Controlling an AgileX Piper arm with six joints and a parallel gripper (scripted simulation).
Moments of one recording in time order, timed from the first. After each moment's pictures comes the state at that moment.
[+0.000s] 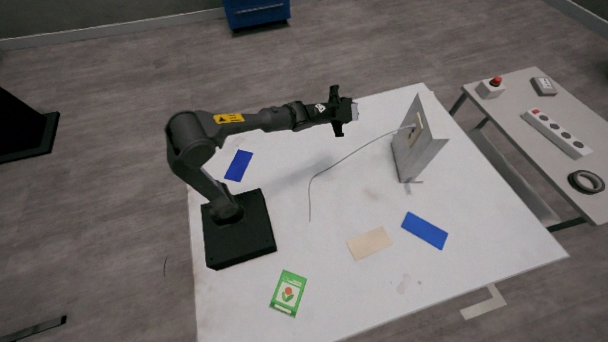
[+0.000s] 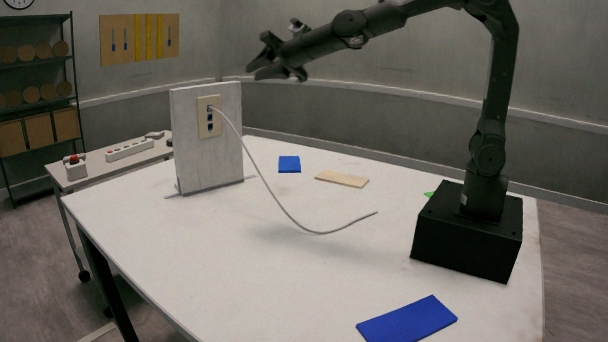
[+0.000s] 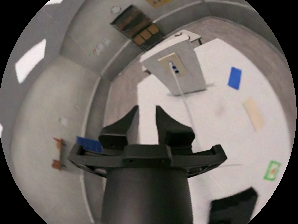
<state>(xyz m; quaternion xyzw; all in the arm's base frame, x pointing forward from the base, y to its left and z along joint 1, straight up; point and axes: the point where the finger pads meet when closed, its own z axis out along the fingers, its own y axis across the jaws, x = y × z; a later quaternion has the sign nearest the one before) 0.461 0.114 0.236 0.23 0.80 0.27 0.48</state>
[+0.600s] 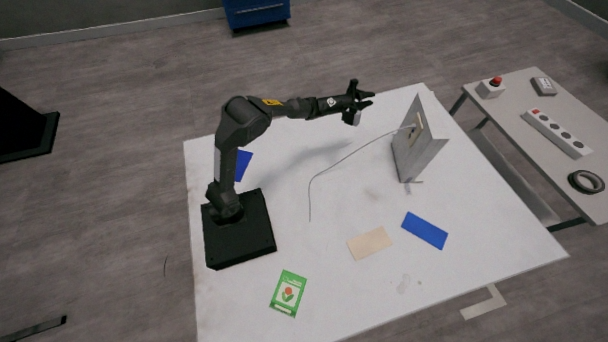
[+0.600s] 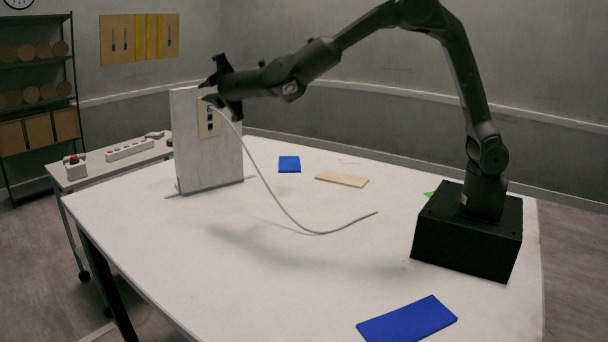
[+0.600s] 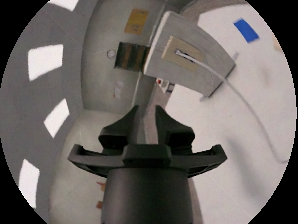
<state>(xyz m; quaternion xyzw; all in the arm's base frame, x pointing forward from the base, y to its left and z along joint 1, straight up) 0.553 0.172 0.198 0.45 0.59 0.41 0.53</state>
